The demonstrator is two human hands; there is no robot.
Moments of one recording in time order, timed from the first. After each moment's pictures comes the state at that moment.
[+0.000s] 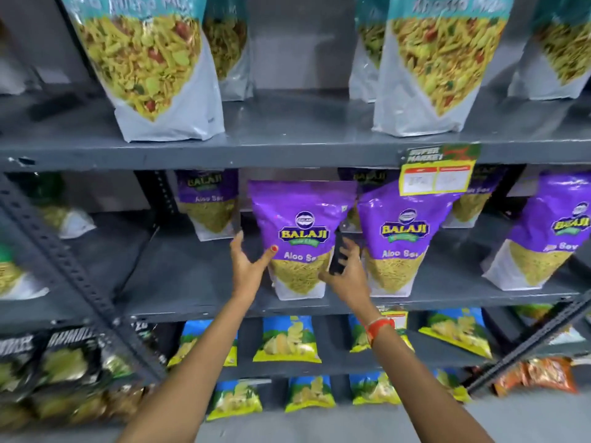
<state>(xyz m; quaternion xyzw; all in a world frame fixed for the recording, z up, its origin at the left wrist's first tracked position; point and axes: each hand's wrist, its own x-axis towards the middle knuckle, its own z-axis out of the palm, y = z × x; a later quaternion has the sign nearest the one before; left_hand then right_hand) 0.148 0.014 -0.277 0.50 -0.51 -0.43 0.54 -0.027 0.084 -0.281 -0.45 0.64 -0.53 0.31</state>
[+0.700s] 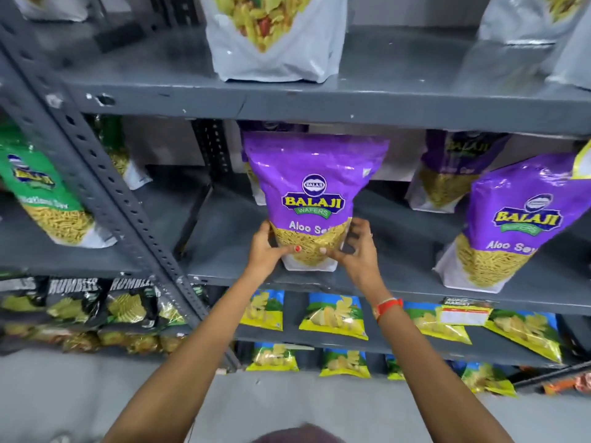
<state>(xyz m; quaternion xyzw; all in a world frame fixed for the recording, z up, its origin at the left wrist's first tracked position) 0.266 -0.035 -0.319 0.48 -0.61 -0.44 0.46 0.082 0.013 -0.323 -0.50 0.57 -0.56 0.34</state>
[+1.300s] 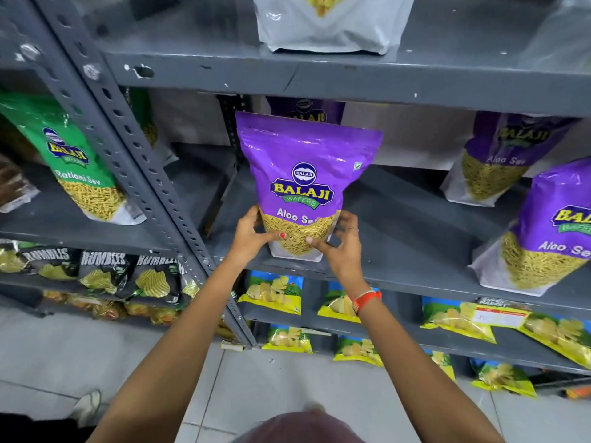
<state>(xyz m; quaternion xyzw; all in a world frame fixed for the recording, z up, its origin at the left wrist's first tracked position) 0.343 -0.050 -0.325 0.52 -0.61 -0.41 0.44 0.161 -0.002 -0.336 -0.47 0.54 -0.58 0.38</state>
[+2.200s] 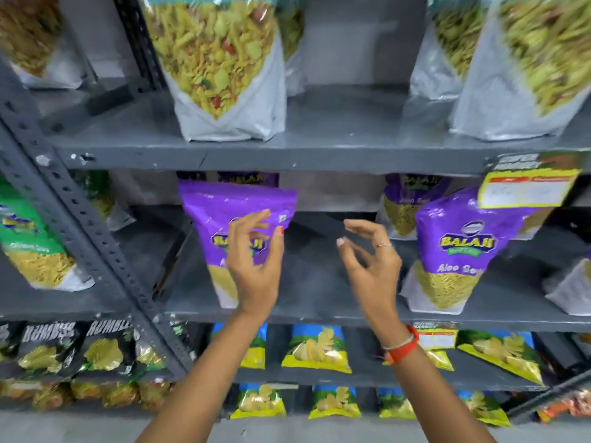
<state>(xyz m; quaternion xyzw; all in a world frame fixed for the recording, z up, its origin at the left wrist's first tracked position) 0.200 0.052 -0.197 0.34 -0.58 -0.13 0.73 0.057 0.088 -0.205 -0.50 0.47 -0.70 0.20</state>
